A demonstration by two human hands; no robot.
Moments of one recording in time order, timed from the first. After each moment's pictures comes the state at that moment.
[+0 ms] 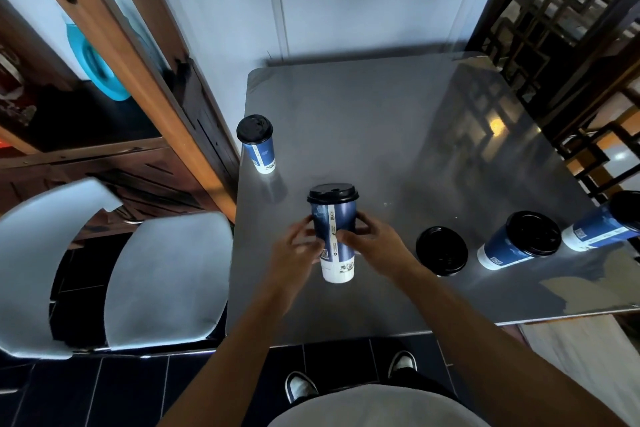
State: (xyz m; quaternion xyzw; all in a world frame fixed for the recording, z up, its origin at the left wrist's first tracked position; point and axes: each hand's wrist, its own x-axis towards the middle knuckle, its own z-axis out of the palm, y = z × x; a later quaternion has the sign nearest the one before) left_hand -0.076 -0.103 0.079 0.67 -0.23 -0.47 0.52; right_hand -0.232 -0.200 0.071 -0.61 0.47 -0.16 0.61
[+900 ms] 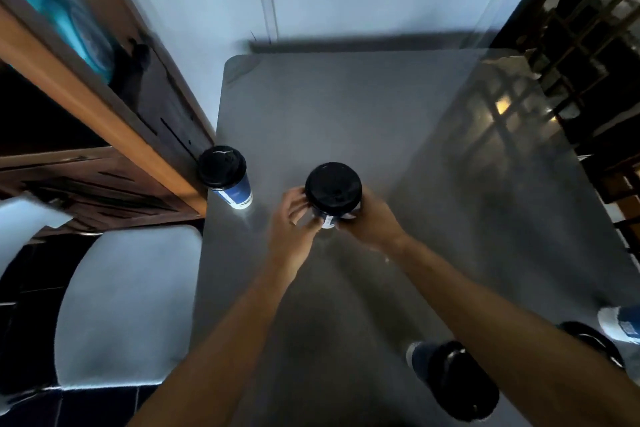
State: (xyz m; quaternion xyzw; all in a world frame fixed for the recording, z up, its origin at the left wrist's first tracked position) left_hand -0.015 -0.315 0.021 0.68 -0.25 -0.38 0.58; right_hand -0.150 -0.410 0.042 -0.73 0.48 -0.12 0.47
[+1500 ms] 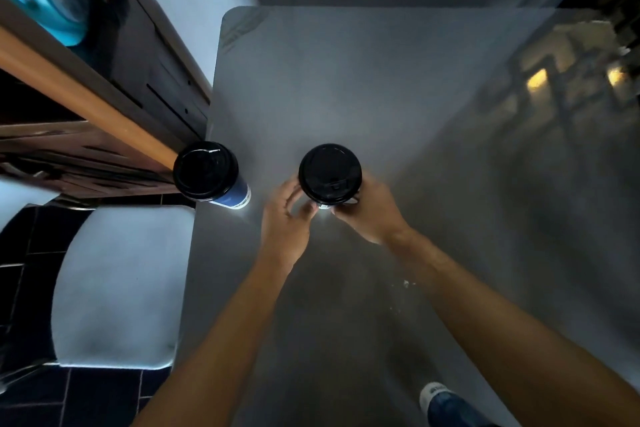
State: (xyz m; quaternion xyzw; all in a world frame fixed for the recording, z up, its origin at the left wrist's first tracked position) left_hand 0.029 -0.366 -0.047 0.69 -0.22 -0.40 0.55; right_hand -0.100 -0.469 -0.010 -0.74 0.45 -0.12 0.48
